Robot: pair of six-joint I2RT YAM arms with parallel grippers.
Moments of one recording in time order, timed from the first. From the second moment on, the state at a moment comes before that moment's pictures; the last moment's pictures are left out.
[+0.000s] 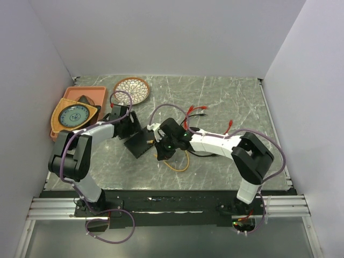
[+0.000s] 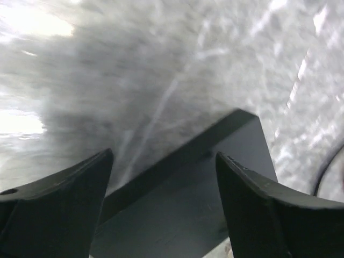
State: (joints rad) left arm -0.25 1.67 0.93 -0.17 0.03 -0.62; right arm 0.88 1.73 1.12 -0.30 -0.35 0.07
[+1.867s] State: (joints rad) left arm -0.26 1.55 0.68 0.03 0.23 -0.72; right arm 1.01 1.81 1.02 -0.11 -0.02 0.16
